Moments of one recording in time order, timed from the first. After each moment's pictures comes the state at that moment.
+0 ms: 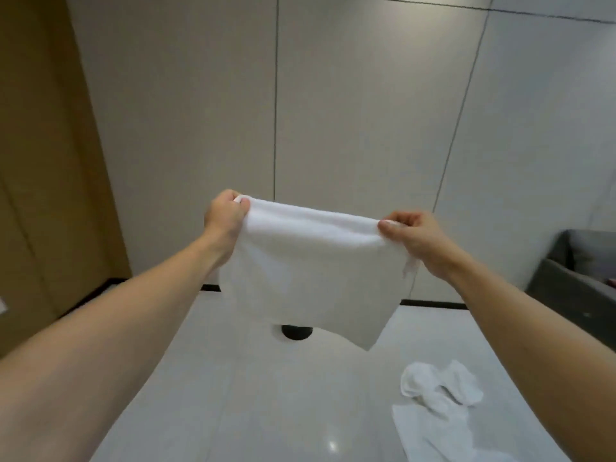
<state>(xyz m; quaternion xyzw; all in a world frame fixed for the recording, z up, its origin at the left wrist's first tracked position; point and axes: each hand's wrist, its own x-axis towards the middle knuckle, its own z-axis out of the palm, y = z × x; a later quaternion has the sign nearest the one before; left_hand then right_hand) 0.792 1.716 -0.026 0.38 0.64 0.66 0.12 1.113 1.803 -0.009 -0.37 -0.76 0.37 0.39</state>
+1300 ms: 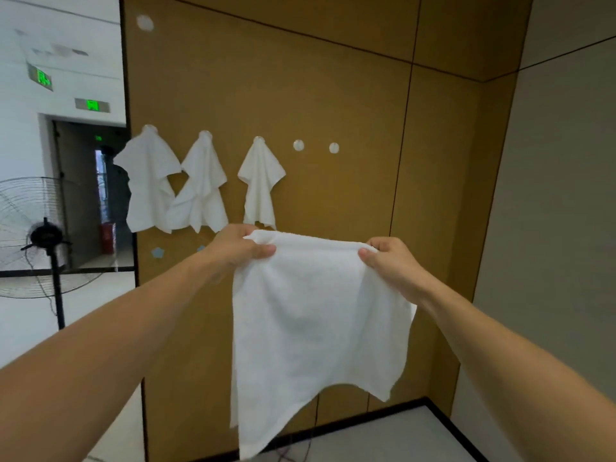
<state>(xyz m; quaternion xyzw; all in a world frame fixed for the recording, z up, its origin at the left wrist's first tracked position) 0.096 1.522 0.084 0.07 0.83 0.53 -0.15 0.089 1.823 0.076 0.14 -0.85 0.48 0.15</state>
